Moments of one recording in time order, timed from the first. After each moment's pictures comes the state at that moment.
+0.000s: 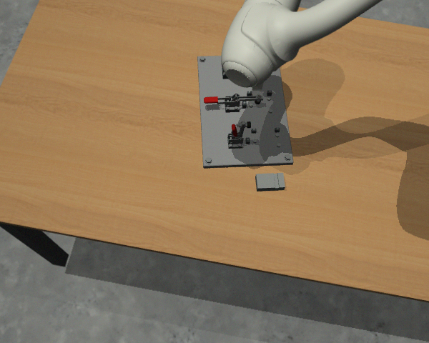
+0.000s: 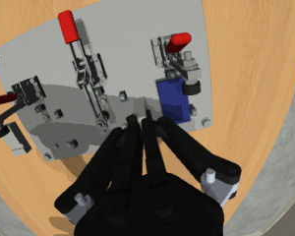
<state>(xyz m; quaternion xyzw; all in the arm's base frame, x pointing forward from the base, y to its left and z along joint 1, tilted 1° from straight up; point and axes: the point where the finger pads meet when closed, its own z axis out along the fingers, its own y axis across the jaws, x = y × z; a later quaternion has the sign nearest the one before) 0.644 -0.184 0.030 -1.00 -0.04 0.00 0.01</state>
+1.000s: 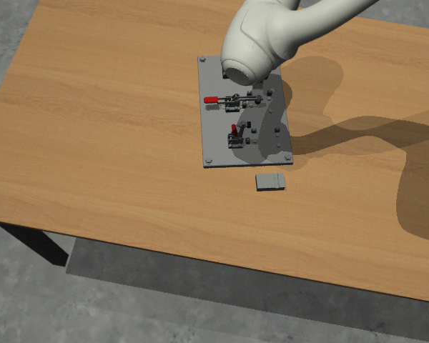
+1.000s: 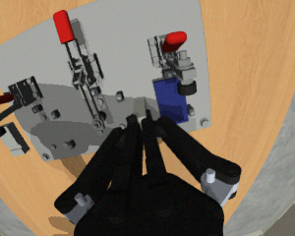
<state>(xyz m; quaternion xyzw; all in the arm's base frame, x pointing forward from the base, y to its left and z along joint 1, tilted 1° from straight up) 0.642 -0.188 0.028 -1.00 -0.04 0.00 0.01</state>
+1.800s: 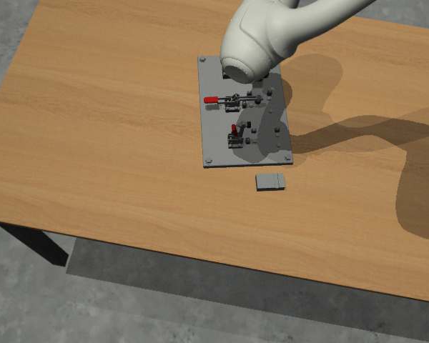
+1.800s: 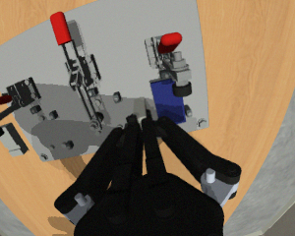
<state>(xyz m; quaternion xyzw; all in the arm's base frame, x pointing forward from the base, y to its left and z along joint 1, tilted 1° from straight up) 0.643 -0.192 0.028 -1.00 -0.04 0.00 0.01</state>
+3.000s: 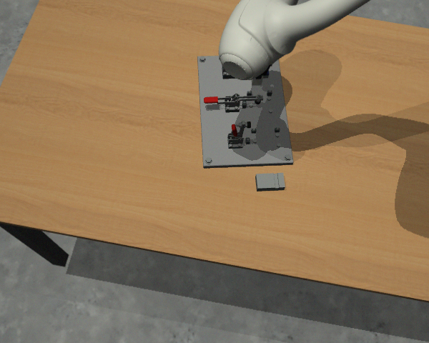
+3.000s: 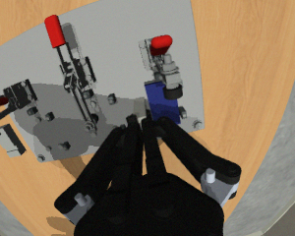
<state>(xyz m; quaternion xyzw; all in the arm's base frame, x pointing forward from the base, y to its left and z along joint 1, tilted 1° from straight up) 0.644 -0.200 0.027 -1.00 -0.04 0.00 0.01</state>
